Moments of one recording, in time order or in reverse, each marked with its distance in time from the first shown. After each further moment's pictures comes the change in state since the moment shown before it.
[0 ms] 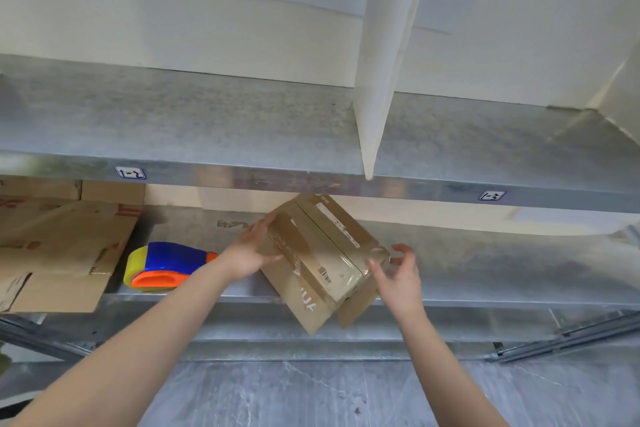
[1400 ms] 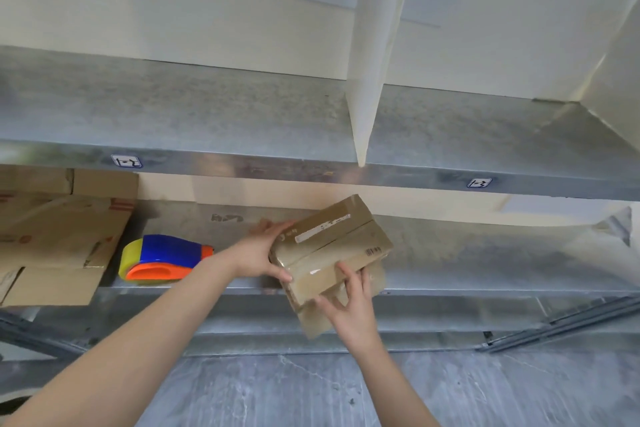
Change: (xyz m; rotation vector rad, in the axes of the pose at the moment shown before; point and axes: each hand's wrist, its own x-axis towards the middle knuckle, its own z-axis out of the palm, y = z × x) left_hand -0.005 0.007 0.008 0.228 -0.189 0.104; right_hand -0.071 0.014 0.050 0.114 -0.220 -0.099
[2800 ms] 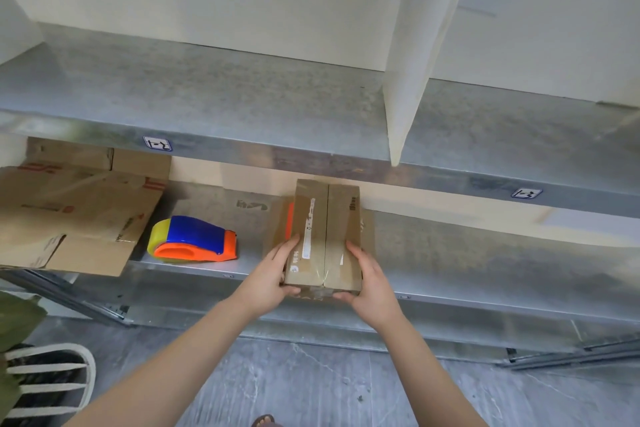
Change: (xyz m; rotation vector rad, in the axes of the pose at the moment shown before) left_hand -0.039 -0.013 0.068 -0.211 0.237 -0.065; right_hand 0.051 0.009 -0.016 -0.397 -0.263 -0.144
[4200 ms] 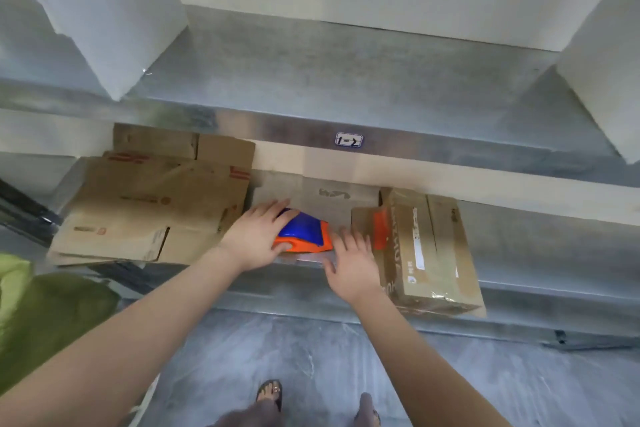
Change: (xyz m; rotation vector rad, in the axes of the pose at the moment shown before) left_hand -0.015 -0.148 -0.191 0.816 0.025 0.263; right_hand 0.066 -0.145 0.193 -0.551 -0.016 -0.056
